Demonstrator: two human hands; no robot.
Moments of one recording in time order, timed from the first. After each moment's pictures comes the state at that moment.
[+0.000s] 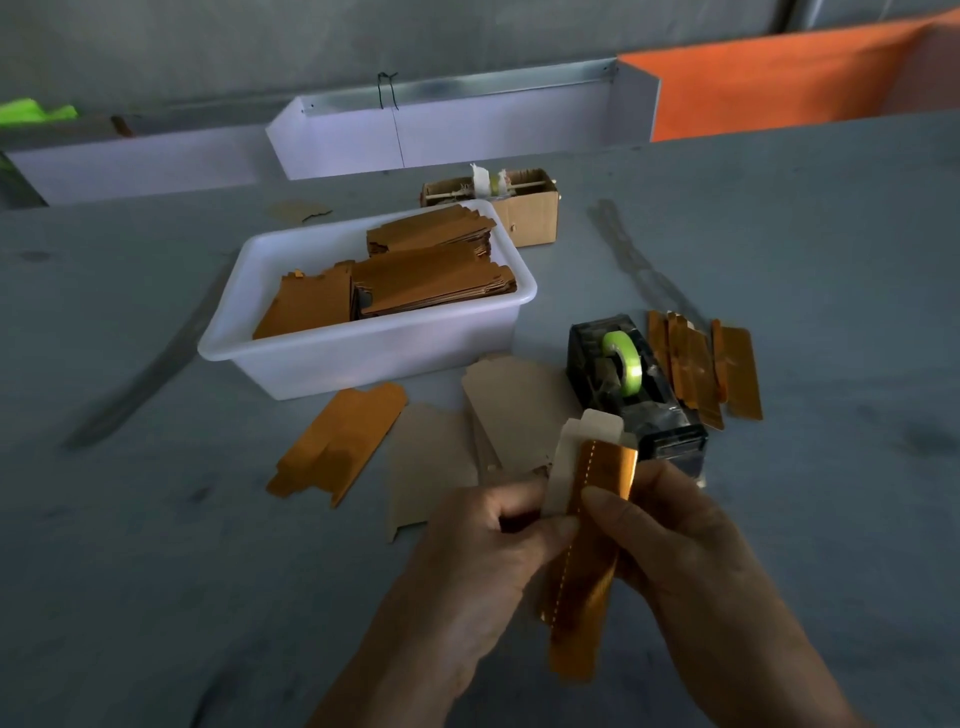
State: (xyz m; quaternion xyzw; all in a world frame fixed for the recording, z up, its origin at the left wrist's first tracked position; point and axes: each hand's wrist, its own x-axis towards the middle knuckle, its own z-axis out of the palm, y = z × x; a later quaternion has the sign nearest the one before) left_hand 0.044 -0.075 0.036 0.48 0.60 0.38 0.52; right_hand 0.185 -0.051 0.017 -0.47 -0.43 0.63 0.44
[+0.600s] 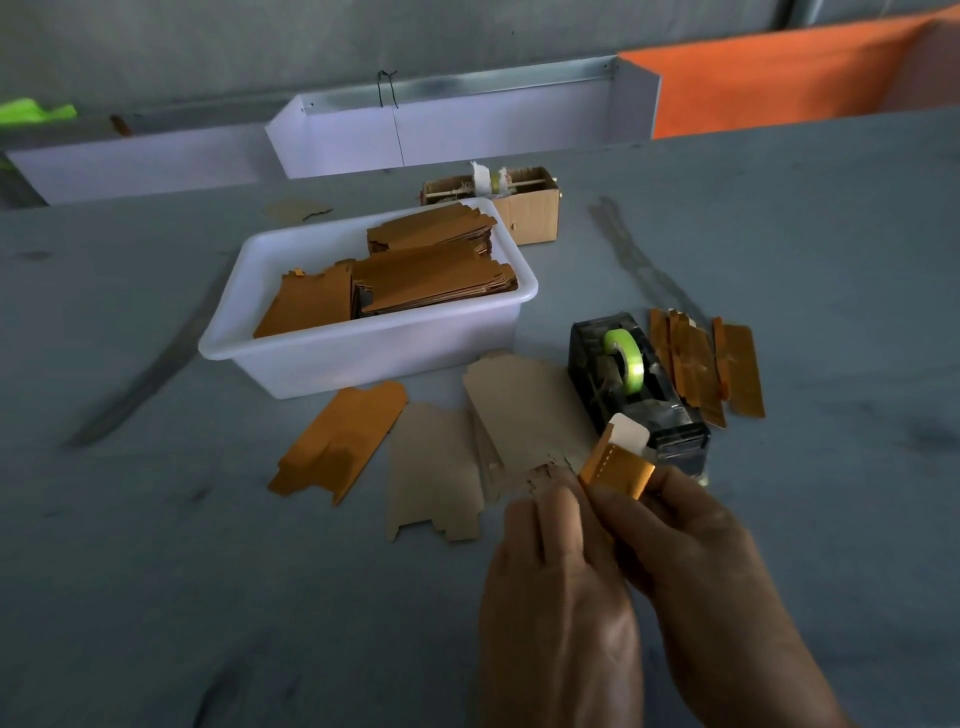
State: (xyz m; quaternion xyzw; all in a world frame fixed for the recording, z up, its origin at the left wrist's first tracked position) left_hand 0.097 -0.087 0.024 0.66 0.72 0.18 0.08; right_hand 0.179 -0.056 0.022 -0.50 -0.38 0.63 0.46
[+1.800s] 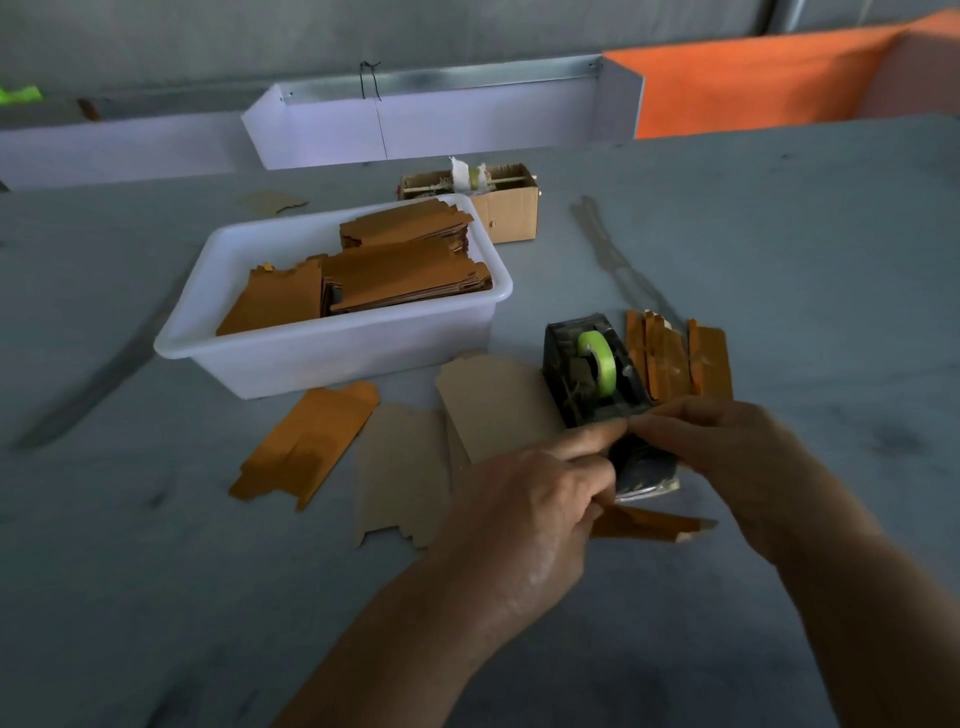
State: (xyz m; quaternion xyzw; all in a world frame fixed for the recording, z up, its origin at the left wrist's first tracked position) left_hand 0.071 -0.038 0.041 0.81 0.51 0.23 0.17; right_hand 0.241 0.028 0.022 -0.60 -0.55 0.47 0.35
